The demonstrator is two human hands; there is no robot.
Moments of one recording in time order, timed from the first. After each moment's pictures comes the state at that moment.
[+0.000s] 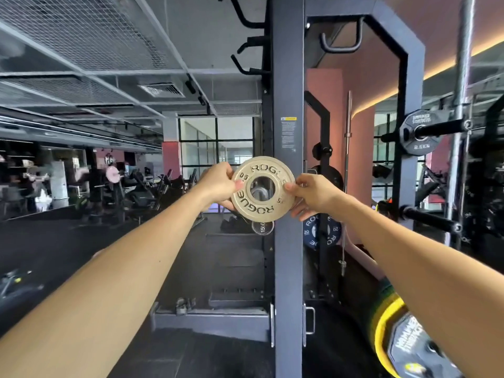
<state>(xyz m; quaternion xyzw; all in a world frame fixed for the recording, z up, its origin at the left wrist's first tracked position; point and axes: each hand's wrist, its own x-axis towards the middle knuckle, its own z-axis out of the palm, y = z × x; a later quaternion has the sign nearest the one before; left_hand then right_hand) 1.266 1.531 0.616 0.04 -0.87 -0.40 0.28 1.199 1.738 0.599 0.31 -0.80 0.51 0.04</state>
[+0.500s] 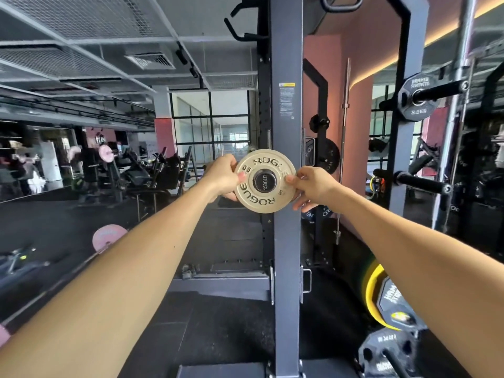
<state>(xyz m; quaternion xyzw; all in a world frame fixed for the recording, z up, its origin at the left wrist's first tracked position) 1.280 1.529 0.551 0.06 -0.88 -0.39 0.26 1.225 1.737 0.533 0.26 -0.83 0.49 0.03</state>
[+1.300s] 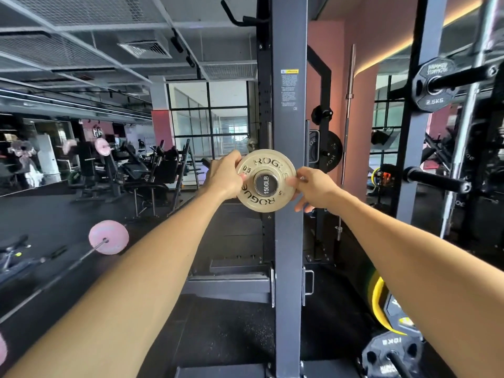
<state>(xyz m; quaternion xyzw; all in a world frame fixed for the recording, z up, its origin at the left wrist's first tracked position) 1.210 1.516 0.535 0.06 -0.90 -0.27 0.34 1.156 1.716 0.520 0.27 -0.85 0.46 0.04</state>
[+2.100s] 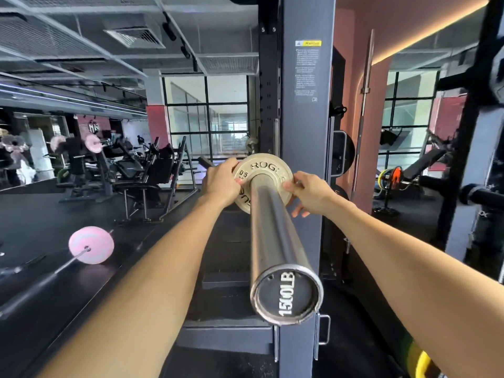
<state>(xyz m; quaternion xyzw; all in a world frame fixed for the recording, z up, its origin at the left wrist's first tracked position) 0.943 1.423 0.529 0.09 -0.90 -0.24 0.35 0.894 1.625 0.520 0.26 -0.87 0.42 0.05</state>
